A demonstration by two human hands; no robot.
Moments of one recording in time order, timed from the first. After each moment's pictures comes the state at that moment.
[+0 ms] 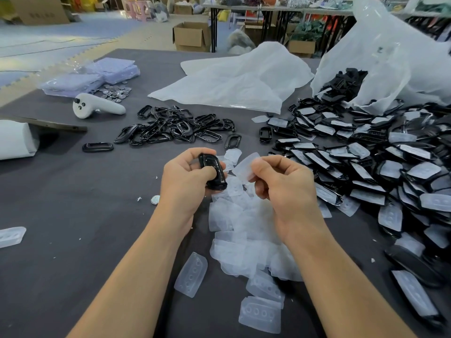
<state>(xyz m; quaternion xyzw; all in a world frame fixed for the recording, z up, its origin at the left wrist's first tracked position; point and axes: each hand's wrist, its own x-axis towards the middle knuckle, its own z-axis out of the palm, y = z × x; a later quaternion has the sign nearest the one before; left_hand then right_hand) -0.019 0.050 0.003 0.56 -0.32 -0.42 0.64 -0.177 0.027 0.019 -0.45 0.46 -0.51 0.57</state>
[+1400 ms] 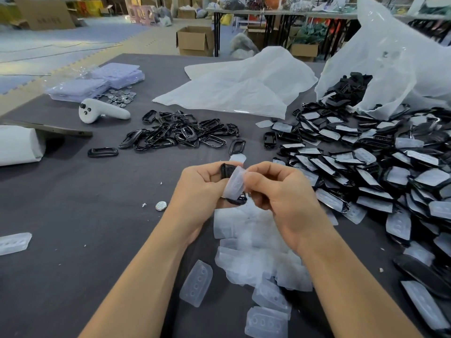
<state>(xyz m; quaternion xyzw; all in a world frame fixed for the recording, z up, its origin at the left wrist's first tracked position) -0.024 0.058 0.007 0.52 -0.41 -0.49 0.57 -0.178 0.025 0.024 -0.52 0.41 -0.43 0.62</state>
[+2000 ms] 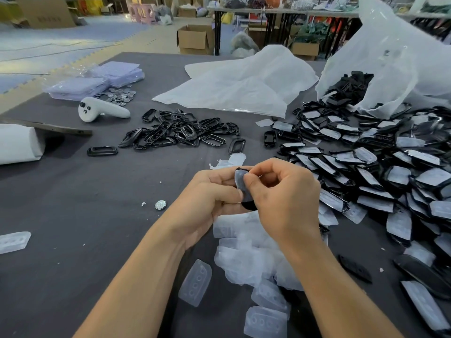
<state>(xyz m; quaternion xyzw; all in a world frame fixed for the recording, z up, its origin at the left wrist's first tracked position) -0.022 0.059 0.004 0.39 -0.45 -0.63 0.50 -0.172 0.030 0.009 -0.66 0.51 -0.48 0.25</state>
